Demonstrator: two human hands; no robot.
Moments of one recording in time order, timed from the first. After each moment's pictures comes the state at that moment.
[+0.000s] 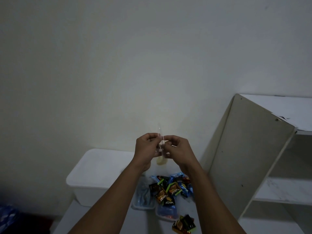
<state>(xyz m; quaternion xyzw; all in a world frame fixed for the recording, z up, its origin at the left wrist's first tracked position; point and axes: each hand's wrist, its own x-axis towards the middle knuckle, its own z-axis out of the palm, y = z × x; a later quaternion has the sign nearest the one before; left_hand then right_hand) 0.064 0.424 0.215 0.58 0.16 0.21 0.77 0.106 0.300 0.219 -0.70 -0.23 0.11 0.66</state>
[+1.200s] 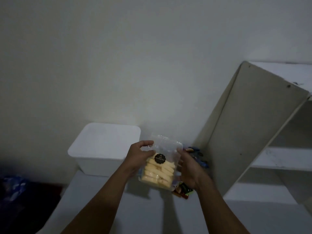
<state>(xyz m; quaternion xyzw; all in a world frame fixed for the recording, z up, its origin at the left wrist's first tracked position) 0.015 0.442 0.096 0.71 0.20 0.11 0.67 0.072 0.244 0.094 -0.60 0.05 0.35 0.72</state>
